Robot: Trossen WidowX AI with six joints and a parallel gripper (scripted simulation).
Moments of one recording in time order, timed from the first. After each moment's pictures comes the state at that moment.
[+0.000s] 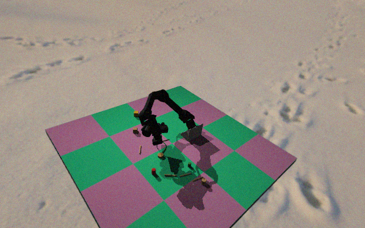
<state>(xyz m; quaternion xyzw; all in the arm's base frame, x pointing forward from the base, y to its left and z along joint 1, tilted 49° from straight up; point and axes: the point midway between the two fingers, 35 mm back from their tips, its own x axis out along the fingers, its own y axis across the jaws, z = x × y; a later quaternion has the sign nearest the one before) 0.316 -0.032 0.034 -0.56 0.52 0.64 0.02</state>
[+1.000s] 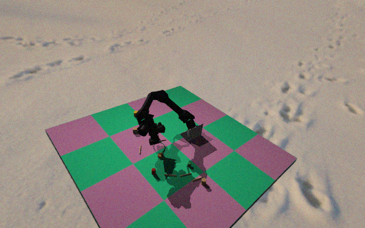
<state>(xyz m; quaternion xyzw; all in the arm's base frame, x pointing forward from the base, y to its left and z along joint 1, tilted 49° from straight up) 0.334 -0.043 0.043 -0.58 0.51 0.64 0.02</state>
